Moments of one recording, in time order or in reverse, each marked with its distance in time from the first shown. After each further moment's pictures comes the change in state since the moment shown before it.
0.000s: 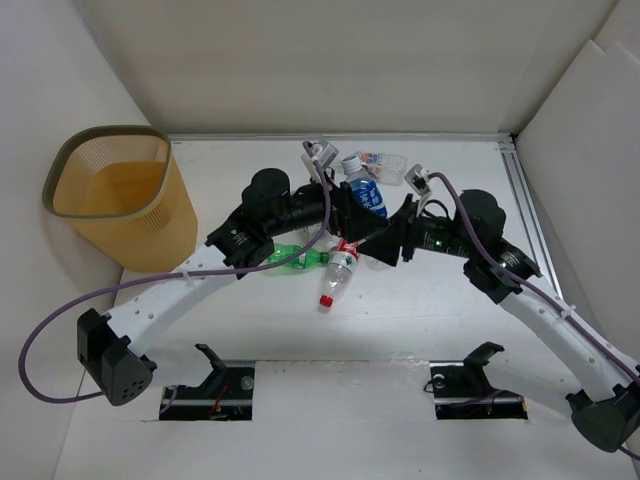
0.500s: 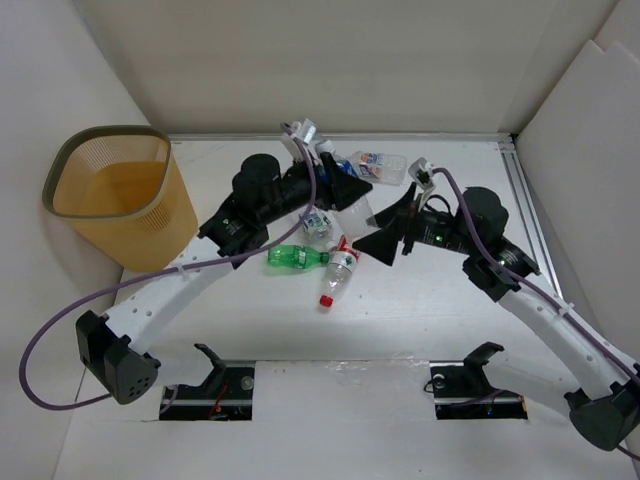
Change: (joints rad) left arm 0.026 0.013 0.044 0.048 -0.106 -0.078; right arm 0.029 0.038 0.011 0.093 -0.028 0.012
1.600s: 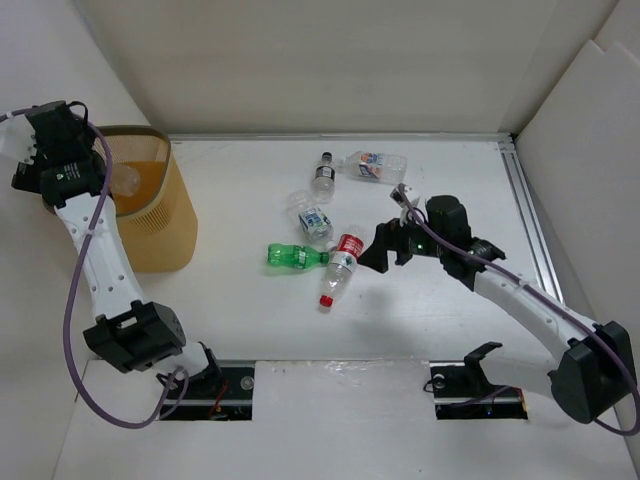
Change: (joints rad) left arm 1.203 0.185 0.539 -0.761 -0.813 -0.136; right arm -0.112 0.148 -0.162 -0.110 0.113 -0.169
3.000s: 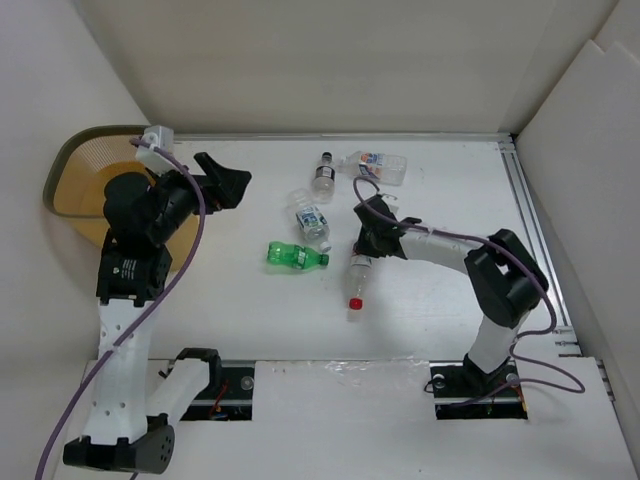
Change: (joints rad) left arm -0.523 -0.538 -0.473 0.210 0.805 0.303; right arm 0.169 0.661 0.286 -0.072 0.769 0.561
